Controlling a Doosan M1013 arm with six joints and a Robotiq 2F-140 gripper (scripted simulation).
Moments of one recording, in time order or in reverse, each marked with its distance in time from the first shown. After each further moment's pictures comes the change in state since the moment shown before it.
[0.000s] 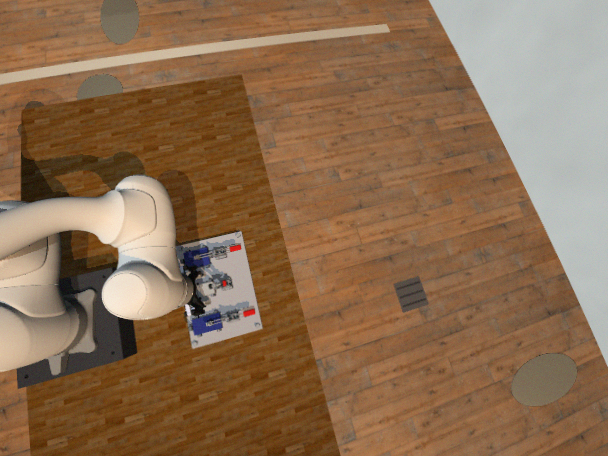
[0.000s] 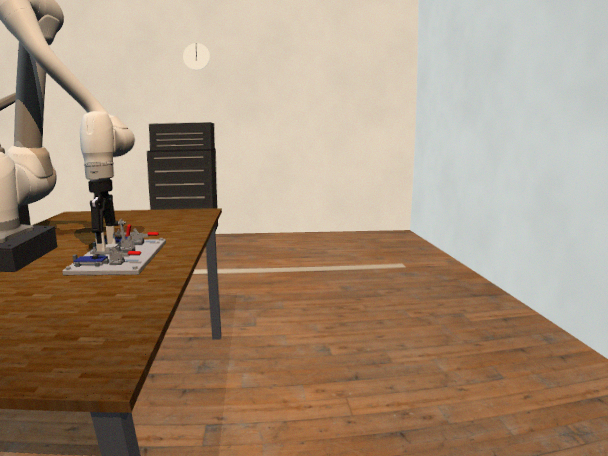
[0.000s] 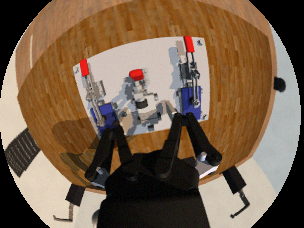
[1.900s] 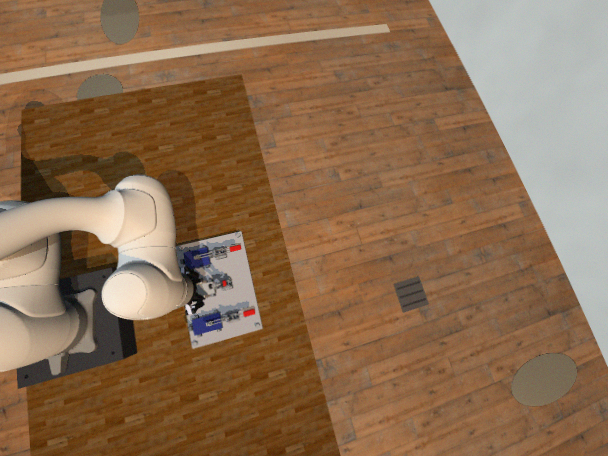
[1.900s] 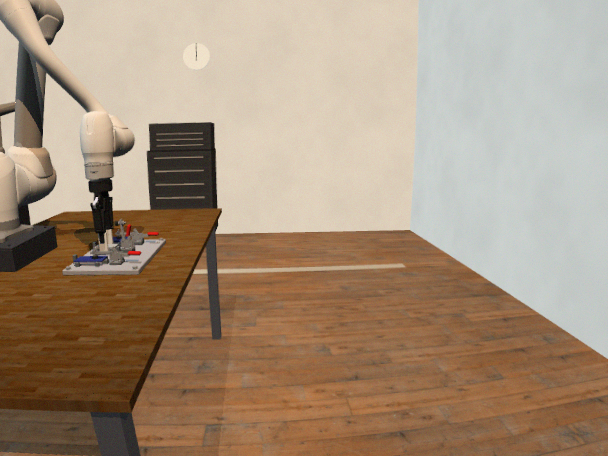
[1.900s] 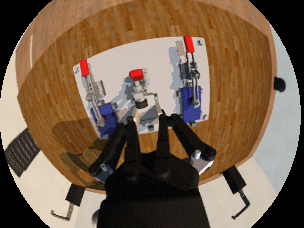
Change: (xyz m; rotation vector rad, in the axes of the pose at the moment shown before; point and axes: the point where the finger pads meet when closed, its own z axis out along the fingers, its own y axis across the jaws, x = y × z) arm 0.000 0.000 0.000 0.000 0.000 0.000
